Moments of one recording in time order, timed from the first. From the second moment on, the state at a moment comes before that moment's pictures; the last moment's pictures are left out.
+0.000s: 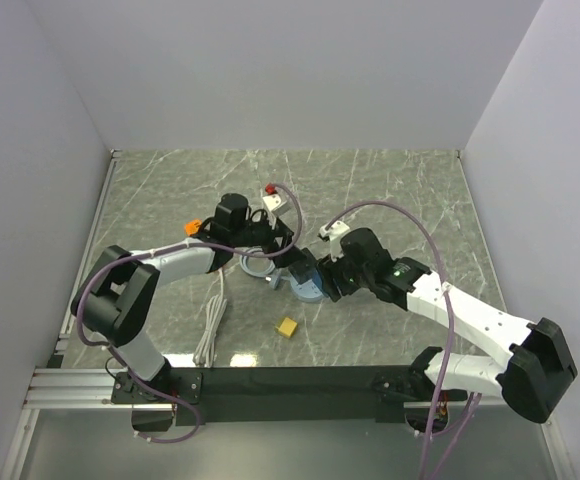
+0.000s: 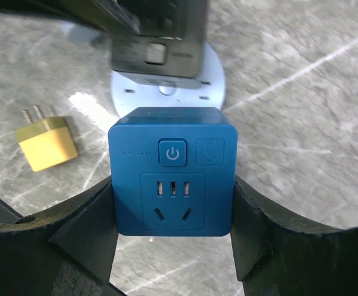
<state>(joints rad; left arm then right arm) -0.55 1.65 0.90 0.38 0.72 -0.02 0.72 1.14 0.78 -0.46 0.00 0.07</state>
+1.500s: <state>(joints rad) -0.55 1.69 0.83 0.46 0.66 -0.15 0.79 1.28 0.78 -0.35 0.06 0.10</state>
